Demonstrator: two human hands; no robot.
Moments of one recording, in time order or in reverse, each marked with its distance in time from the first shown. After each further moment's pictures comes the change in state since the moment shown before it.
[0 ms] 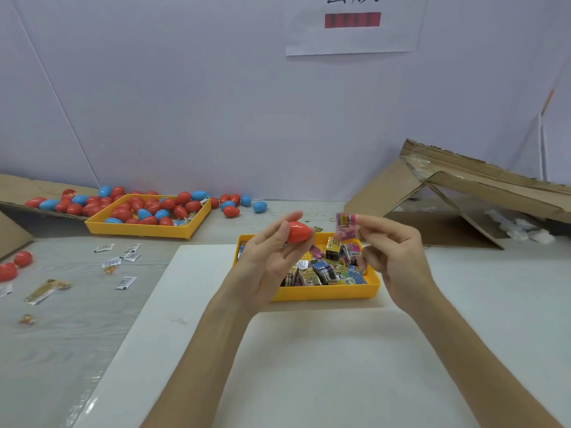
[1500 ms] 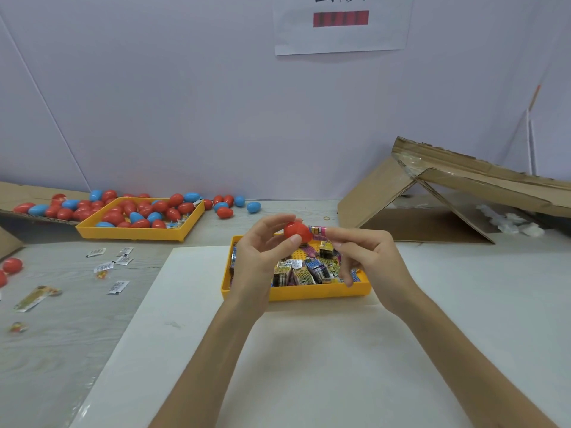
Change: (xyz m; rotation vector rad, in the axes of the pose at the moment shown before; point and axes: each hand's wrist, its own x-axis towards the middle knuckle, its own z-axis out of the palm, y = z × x) left_hand 0.002 -0.014 0.007 0.498 0.183 0.290; right_hand -0.007 0.002 0.008 -0.204 -0.087 0.093
